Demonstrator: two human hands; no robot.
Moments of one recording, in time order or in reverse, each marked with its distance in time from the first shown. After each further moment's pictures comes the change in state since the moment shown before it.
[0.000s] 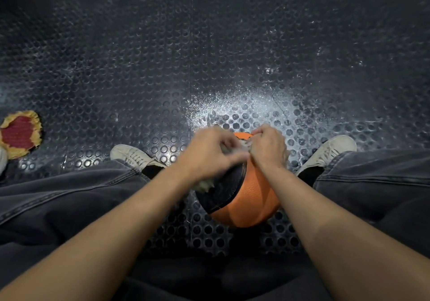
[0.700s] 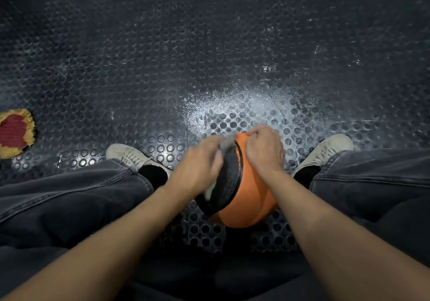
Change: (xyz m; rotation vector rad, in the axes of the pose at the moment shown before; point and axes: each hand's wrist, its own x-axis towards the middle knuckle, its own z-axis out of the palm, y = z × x) left_hand -0.015 -0.030 0.025 0.008 -0.006 -0.085; right_hand -0.004 -0.002 0.000 -0.015 -0.021 -0.040
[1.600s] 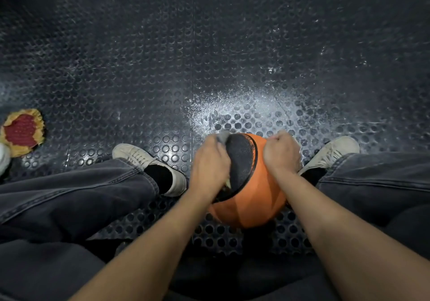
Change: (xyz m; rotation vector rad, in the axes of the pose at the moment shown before) left_hand 0.010 0.030 0.019 -0.184 0.231 -0.418; right_hand 0.005 0.020 -0.012 0.026 0.096 0.179
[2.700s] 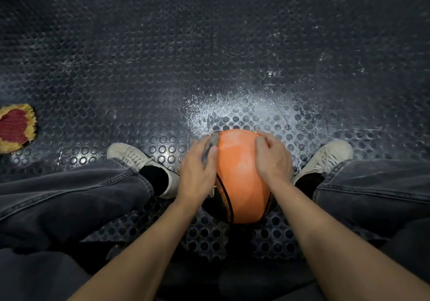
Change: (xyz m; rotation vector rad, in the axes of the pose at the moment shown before) left_hand -0.002 -0.040 -0.001 -0.216 0.089 0.138; right_hand -0.013 0.003 0.005 0.078 -0.141 -0.134
